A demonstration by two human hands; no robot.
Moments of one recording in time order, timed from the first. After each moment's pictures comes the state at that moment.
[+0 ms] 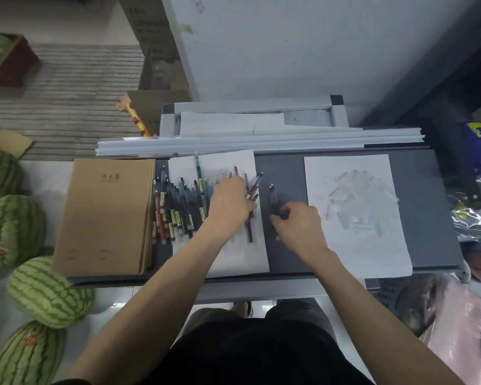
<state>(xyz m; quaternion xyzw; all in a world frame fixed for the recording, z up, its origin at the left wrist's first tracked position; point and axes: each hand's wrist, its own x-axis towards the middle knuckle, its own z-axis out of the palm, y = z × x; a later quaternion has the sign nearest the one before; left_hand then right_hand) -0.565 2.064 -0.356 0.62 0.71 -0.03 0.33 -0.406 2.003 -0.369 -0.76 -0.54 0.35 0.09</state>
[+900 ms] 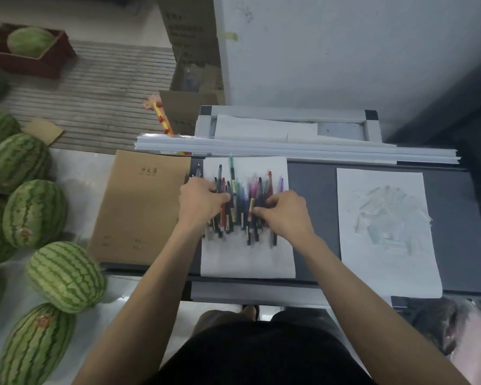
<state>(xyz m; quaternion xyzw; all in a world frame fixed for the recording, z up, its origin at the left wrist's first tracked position) -0.685 2.041 -0.334 0.40 0.81 0.17 0.39 -0.492 2.035 -0.343 -0.71 -0.55 0.43 0.11</state>
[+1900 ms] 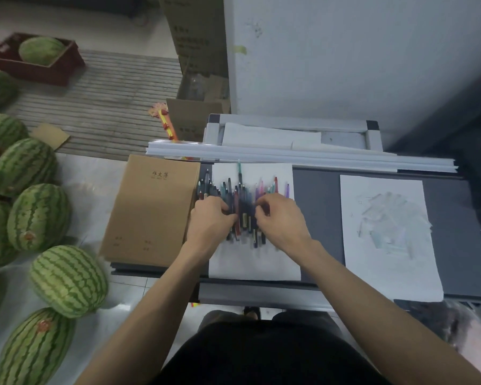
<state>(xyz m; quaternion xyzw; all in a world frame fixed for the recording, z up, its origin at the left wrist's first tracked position) -0.685 2.004 -0.336 0.51 0.78 0.12 0.33 -0.511 2.026 -0.347 -0.63 -0.70 0.31 0.09</state>
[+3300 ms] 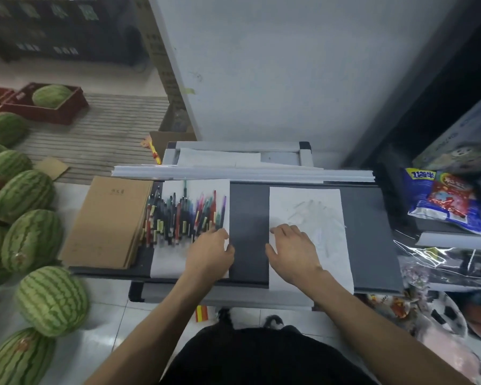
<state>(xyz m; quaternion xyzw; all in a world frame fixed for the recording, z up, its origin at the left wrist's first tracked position) -0.512 1.948 -0.304 0.63 0.74 0.00 0.25 -0.304 1.968 -0.325 -0.60 -0.78 0.18 -0.05</state>
